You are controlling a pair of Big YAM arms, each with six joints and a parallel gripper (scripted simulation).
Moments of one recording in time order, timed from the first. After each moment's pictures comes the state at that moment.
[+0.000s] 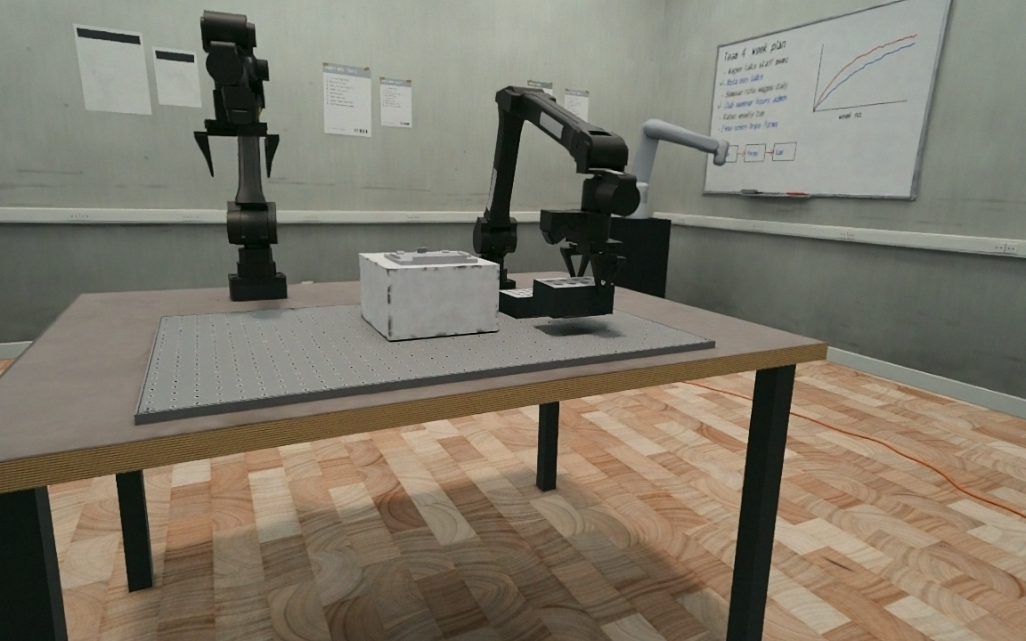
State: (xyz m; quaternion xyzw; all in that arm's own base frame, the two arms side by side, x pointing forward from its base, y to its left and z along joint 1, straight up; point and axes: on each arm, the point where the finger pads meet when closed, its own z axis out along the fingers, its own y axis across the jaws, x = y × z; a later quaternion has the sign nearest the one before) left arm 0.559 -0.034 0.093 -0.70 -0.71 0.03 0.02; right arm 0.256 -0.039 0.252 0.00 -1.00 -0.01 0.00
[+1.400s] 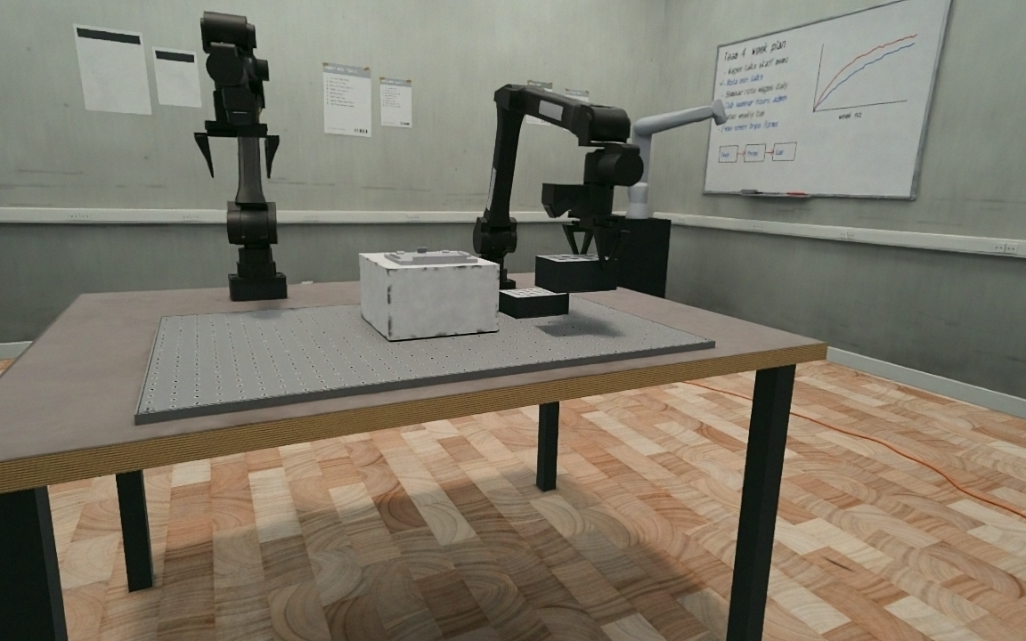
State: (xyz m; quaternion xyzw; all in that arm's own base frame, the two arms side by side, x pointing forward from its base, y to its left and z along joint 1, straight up) left arm 0.567 -0.035 0.139 -0.70 -0.71 0.02 0.01; right arm 0.255 -0.039 0.250 0.00 -1.00 -0.01 0.01
